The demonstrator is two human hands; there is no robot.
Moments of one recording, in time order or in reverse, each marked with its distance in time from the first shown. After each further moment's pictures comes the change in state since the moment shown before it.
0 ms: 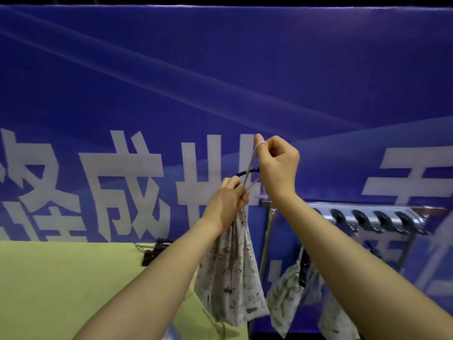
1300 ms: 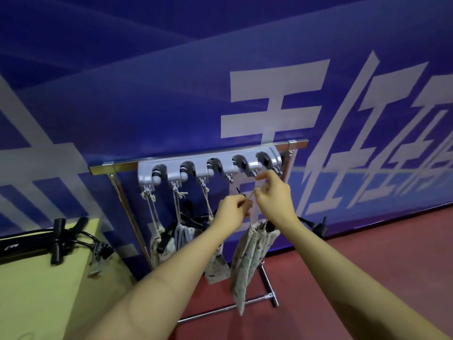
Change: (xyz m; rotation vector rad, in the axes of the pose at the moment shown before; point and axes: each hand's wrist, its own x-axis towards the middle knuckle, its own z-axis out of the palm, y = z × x) left_hand 0.068 0.261 0.419 -0.548 -0.491 -0.446; right_hand 0.019 0.254 -0.442 -0.660 -0.293 0.587
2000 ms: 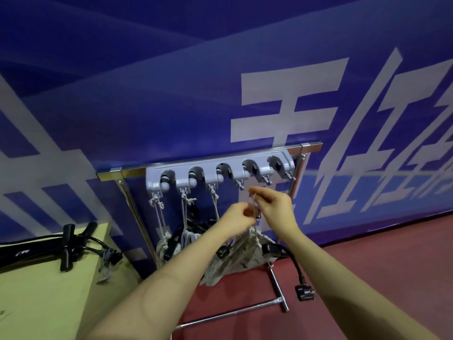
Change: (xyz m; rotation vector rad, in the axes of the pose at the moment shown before) left_hand 0.020 -0.009 -0.019 -0.024 -0.230 -0.118; right_hand 0.018 0.025 0.037 0.224 -0.035 -0.028
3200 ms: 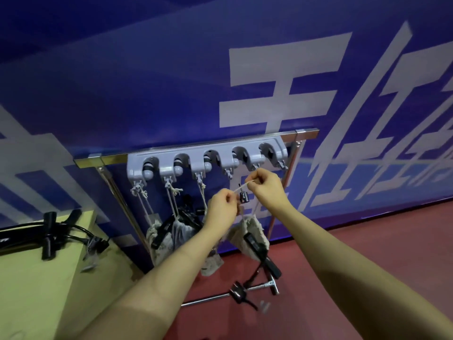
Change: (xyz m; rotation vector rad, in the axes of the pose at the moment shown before) left_hand 0.015 -0.010 0.023 -0.096 0.421 -0.040; right_hand 0.035 0.015 -0.014 0.002 -0.165 0.144
